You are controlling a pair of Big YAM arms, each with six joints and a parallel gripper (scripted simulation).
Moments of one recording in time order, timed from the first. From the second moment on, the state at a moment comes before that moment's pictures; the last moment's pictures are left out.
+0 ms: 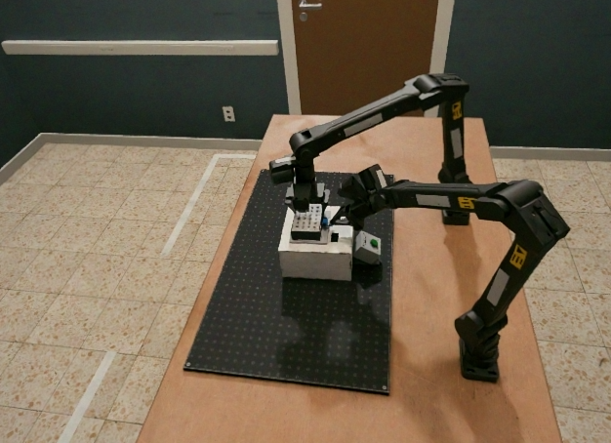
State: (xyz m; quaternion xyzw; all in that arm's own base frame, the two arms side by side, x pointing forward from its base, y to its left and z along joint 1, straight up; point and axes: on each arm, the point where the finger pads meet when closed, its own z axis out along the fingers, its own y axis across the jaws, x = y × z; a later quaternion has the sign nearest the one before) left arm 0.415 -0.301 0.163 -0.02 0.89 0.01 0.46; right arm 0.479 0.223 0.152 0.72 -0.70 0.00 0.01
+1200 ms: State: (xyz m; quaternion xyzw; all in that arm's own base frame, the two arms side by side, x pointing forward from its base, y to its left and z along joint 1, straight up) left arm 0.415 -0.300 0.166 -0.02 0.89 0.01 0.46; right arm 0.480 0.223 0.154 0.72 -0.70 -0.01 0.02
